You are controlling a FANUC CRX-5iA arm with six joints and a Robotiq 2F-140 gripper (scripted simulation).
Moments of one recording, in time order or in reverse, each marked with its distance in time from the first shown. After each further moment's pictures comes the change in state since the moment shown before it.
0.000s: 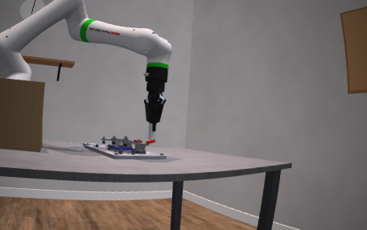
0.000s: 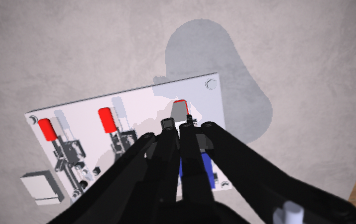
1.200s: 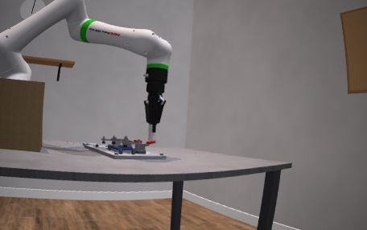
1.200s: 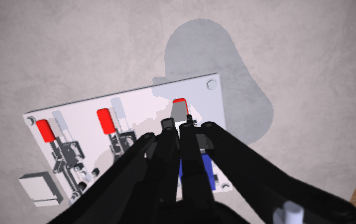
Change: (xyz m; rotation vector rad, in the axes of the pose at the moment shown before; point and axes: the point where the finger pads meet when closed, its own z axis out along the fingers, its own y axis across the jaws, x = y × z) arm 0.000 0.000 0.004 0.000 0.000 0.000
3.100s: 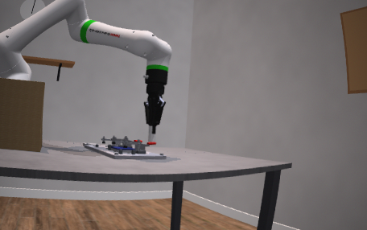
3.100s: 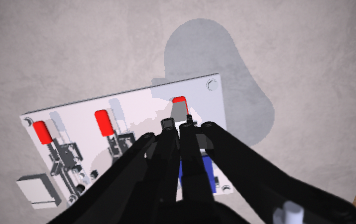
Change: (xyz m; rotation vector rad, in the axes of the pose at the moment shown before) arm 0.000 0.000 0.006 0.000 0.000 0.000
